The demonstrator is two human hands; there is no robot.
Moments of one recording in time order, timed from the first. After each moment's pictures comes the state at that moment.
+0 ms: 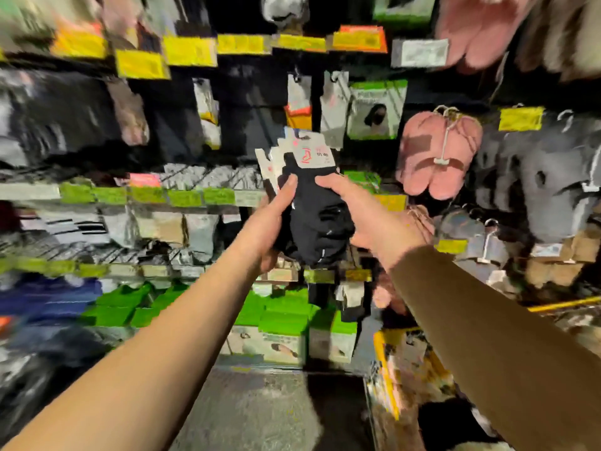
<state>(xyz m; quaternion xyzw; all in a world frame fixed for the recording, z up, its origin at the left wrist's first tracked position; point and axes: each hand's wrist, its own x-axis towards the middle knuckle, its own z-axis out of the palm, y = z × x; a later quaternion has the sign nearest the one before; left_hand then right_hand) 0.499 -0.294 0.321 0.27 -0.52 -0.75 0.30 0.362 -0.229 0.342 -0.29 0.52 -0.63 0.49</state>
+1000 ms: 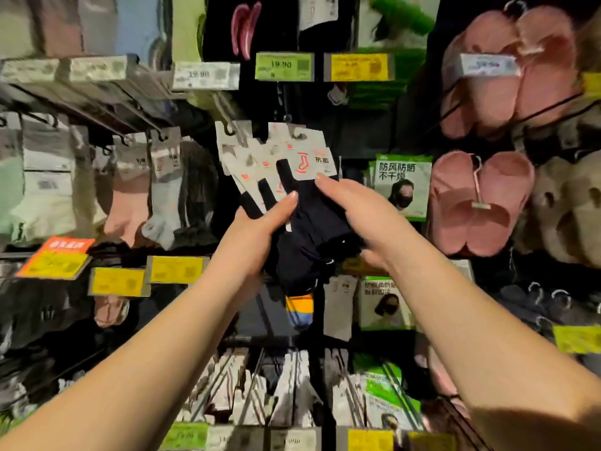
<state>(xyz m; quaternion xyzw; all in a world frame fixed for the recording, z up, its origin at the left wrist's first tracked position) 0.404 -0.453 0.550 0.07 -0.62 -0.60 0.50 0.266 -0.380 0.582 -0.53 0.45 -0.67 0.26</state>
